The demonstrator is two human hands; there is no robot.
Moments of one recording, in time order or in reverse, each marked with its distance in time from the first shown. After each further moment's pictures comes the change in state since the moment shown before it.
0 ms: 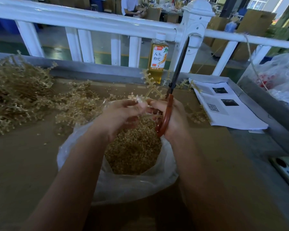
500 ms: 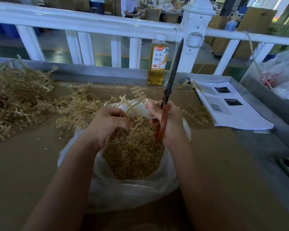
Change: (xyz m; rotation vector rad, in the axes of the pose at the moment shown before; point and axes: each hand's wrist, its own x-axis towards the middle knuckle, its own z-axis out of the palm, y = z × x) left_hand -0.002 -0.013 -0.026 0.042 0.102 0.084; right_hand 0.010 0.028 0.003 -0.058 -0.062 -0.106
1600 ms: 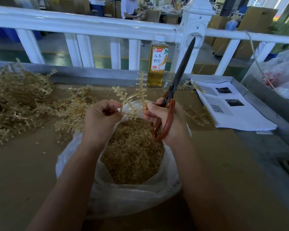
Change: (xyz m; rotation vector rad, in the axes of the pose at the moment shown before) left_hand 0.000 0.001 0.003 0.098 0.366 0.338; right_hand -0.002 -0.021 0.003 0.318 -0.125 -0.011
